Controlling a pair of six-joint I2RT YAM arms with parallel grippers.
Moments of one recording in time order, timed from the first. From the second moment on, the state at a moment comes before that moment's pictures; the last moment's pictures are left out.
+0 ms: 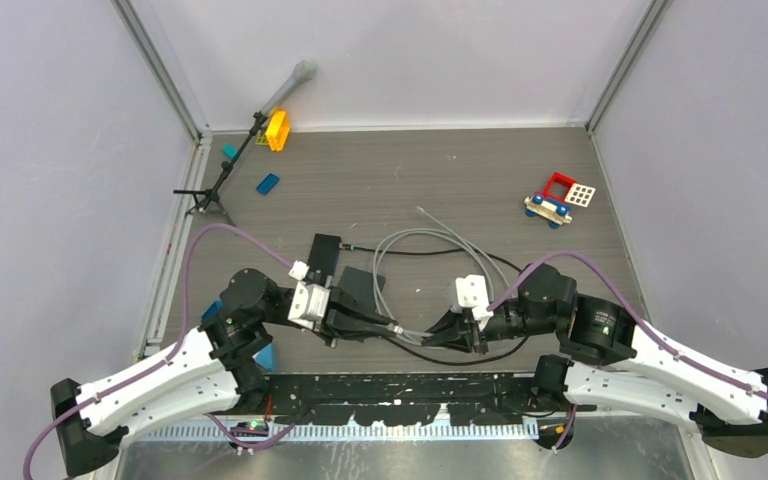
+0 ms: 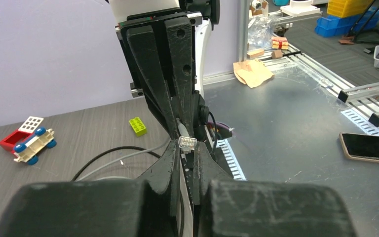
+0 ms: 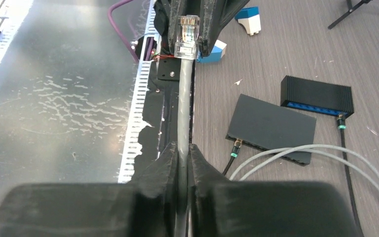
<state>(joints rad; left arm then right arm) -0.99 0.69 0.60 0.35 0.79 -0.05 1.13 0.65 0.83 -0.43 -0.47 -0.15</state>
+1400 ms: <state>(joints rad) -0.99 0.61 0.60 0.16 0.88 0.32 1.13 0.78 0.79 -0.19 -0.58 0.18</state>
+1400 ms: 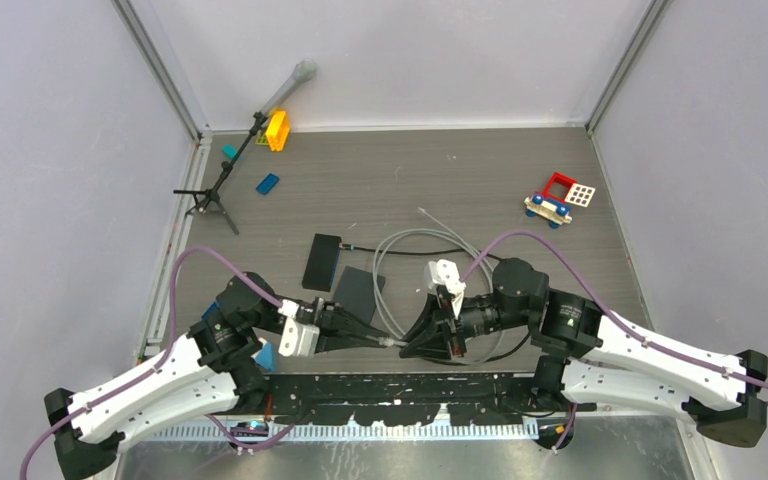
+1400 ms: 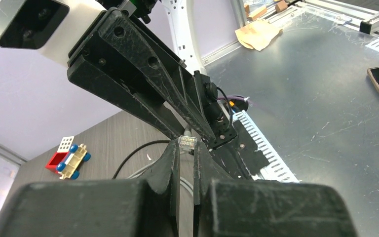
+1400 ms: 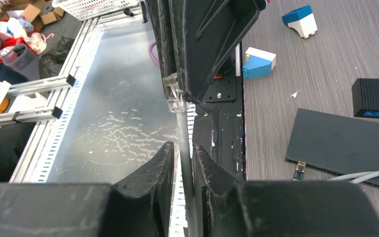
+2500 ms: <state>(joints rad) -0.99 0.67 0.53 0.39 -0.27 -0.79 1.25 0.91 0.64 0.47 0.52 -0.94</state>
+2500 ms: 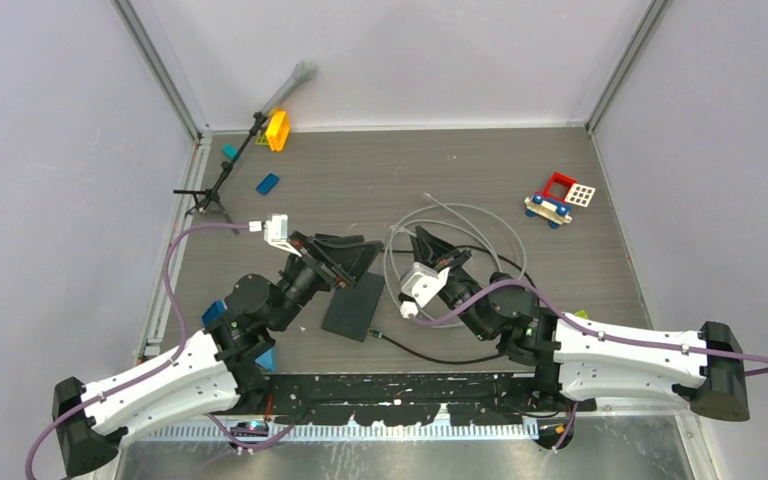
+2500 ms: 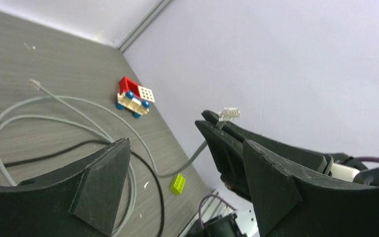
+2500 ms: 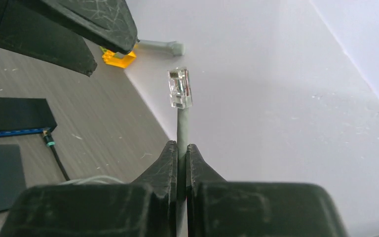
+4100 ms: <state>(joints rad) -0.99 0.91 0.65 0.59 -0.15 -0.75 1.26 0.89 0.71 0.21 0.51 -0.75</state>
